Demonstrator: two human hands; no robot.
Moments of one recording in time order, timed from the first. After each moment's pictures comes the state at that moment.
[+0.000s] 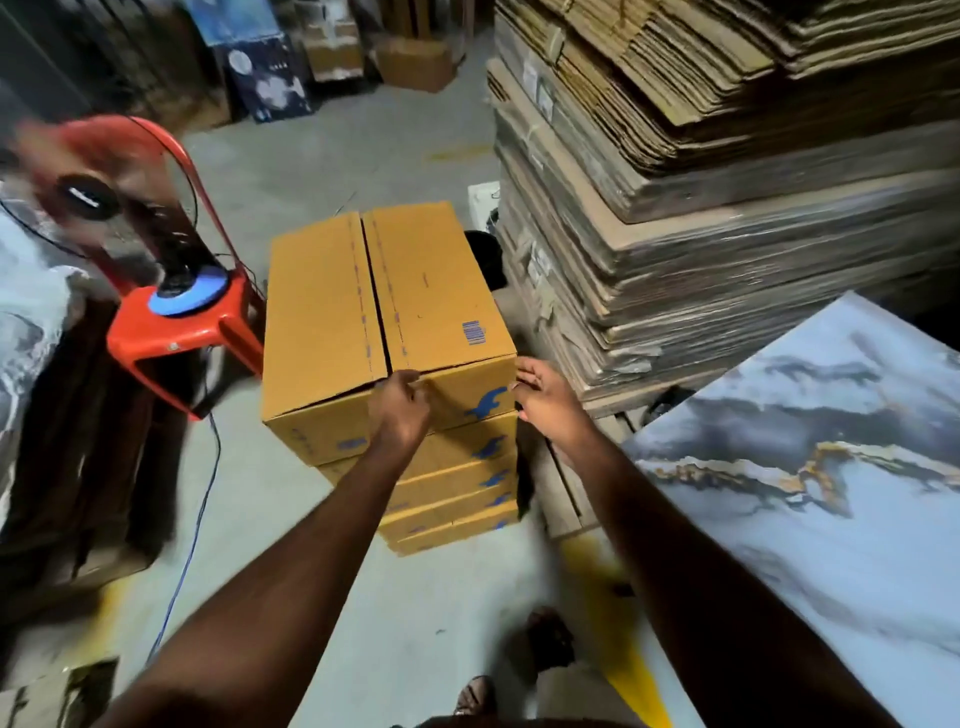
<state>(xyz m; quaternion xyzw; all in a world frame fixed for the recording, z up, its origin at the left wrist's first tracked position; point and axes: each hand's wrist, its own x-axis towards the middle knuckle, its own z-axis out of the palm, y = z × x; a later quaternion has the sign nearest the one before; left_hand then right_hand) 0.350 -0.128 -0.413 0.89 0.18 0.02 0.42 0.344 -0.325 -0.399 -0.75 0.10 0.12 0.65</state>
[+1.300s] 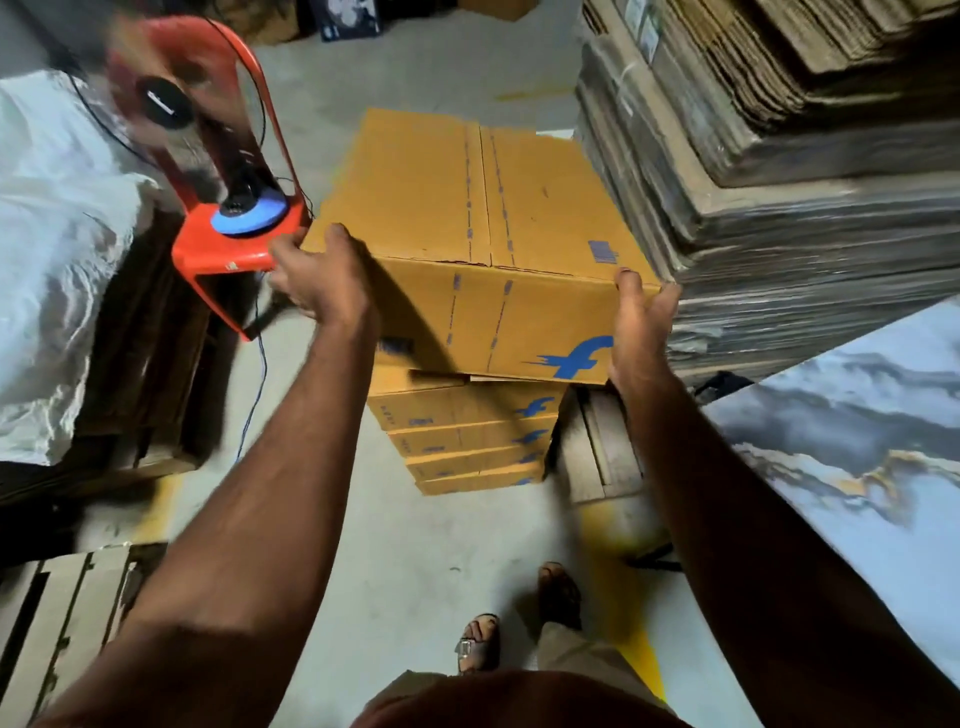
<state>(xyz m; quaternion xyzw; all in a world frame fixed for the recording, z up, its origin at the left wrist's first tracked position) 0.354 -0.051 -0.285 0.63 0.43 0.32 0.56 0.377 -0.310 -0.358 -0.67 0.24 -0.10 0.69</state>
